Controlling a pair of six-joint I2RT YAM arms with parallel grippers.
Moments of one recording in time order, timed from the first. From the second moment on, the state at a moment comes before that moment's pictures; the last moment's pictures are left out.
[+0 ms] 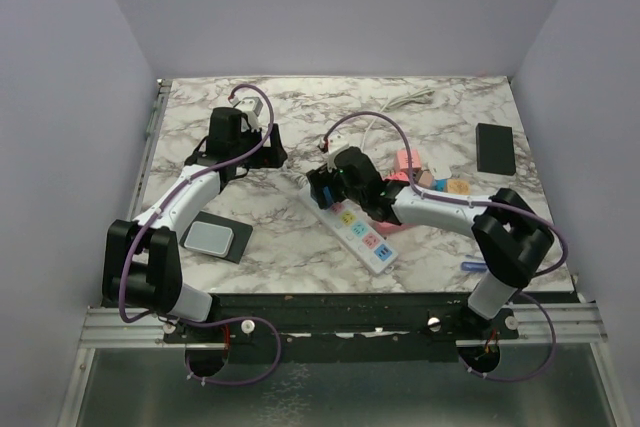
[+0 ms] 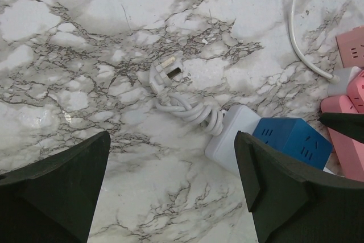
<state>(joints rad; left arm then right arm) -0.22 1.45 1.00 -0.17 0.23 -0.23 0.85 1.69 1.02 0.13 0.18 0.12</state>
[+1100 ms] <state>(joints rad) -0.22 1.46 1.00 -0.17 0.24 -0.23 0.85 1.79 1.07 0.06 0.17 0.10</state>
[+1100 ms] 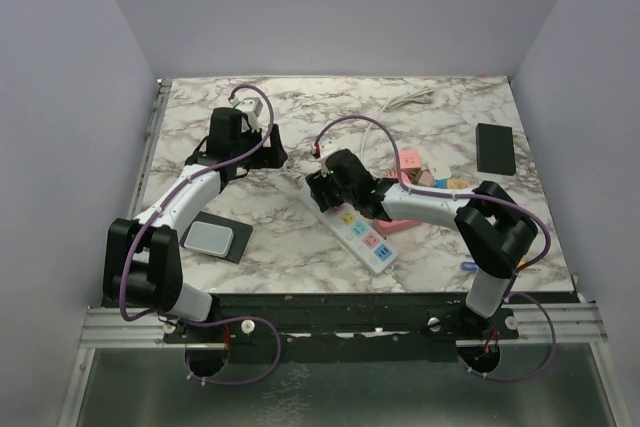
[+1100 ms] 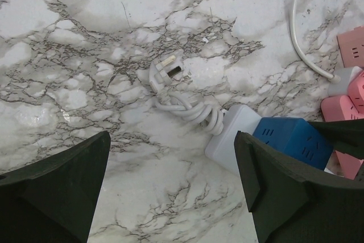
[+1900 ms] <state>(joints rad) -0.20 1.47 0.91 0.06 0.54 -0.48 0.85 1.61 0.93 0.22 0.36 0.35</state>
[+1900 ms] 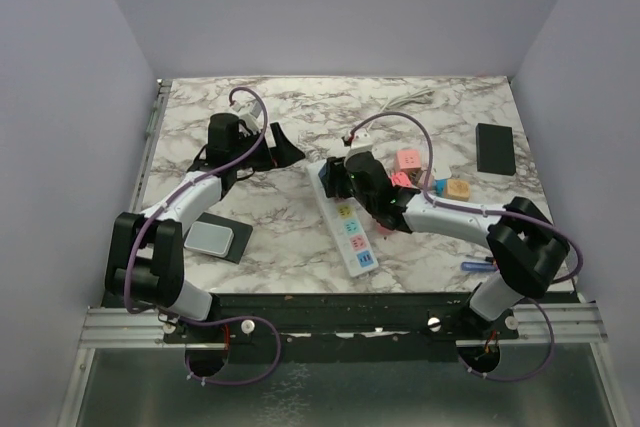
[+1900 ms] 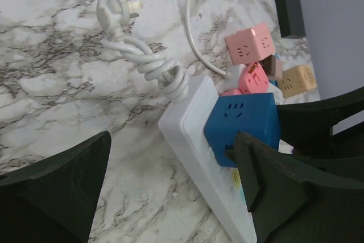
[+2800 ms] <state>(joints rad) -0.22 1.53 0.84 0.41 0.79 -0.72 0.85 1.46 0.85 0.38 0.31 0.50</state>
